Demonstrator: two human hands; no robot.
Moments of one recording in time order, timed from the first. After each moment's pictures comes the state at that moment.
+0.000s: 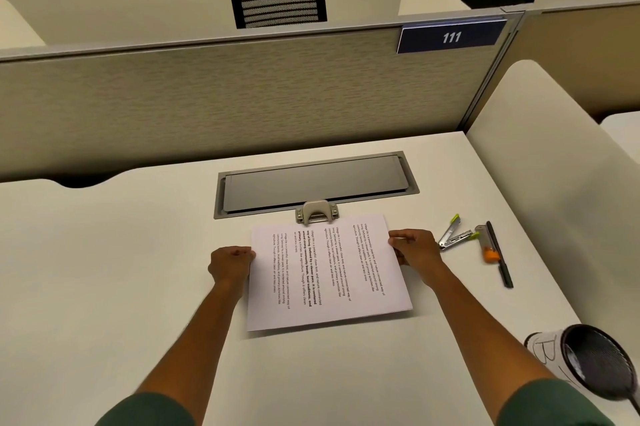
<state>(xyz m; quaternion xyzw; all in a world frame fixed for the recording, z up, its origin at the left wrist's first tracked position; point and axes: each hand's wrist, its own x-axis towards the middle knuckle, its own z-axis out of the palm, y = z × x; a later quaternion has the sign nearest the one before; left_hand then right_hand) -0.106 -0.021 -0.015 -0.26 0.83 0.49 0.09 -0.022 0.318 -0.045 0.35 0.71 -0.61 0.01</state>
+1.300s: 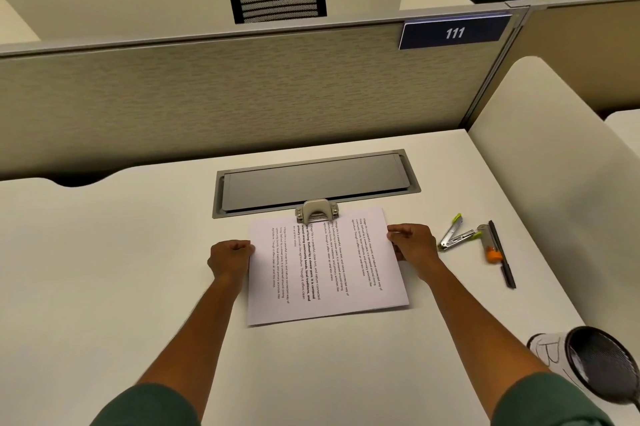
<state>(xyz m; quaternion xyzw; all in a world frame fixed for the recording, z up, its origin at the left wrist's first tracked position) -0.121 -0.021 -0.024 -0.24 0.83 0.49 0.09 -0.035 0.313 -0.046 0.36 0.73 -0.57 0.00</state>
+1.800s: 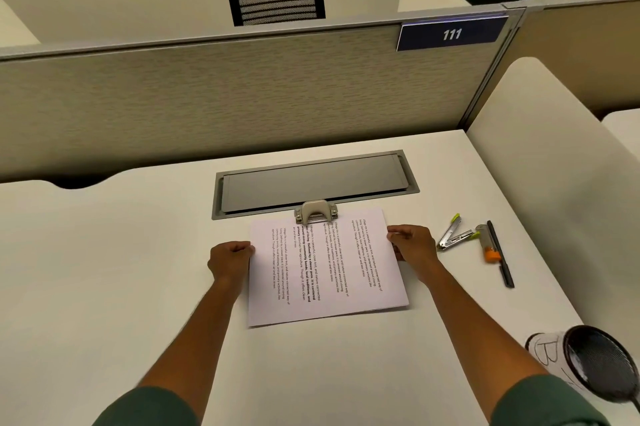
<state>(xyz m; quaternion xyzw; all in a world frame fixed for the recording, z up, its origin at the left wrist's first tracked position) -0.121 -0.023 -0.028 -0.24 0.81 0.52 0.09 -0.033 0.313 -0.047 0.37 0.71 -0.60 -0.01</state>
